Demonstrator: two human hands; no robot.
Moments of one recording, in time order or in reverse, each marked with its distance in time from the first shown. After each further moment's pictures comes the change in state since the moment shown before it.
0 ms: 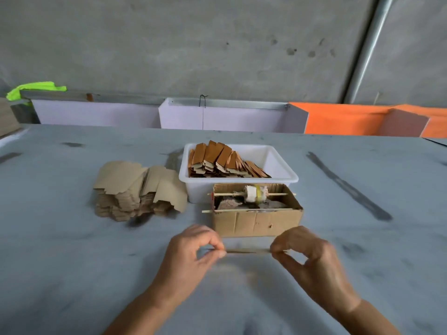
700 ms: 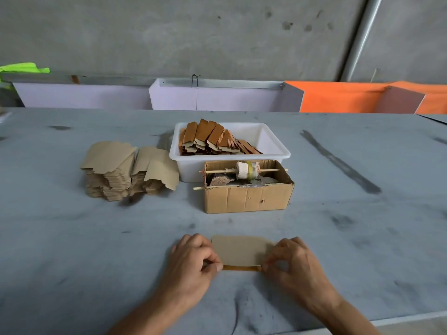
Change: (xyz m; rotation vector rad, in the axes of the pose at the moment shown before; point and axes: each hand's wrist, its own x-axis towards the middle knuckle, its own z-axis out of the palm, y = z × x) left_hand -0.048 0.000 0.033 0.313 -0.258 -0.269; right_hand -0.049 0.002 0.023 -0.210 -0.288 0.443
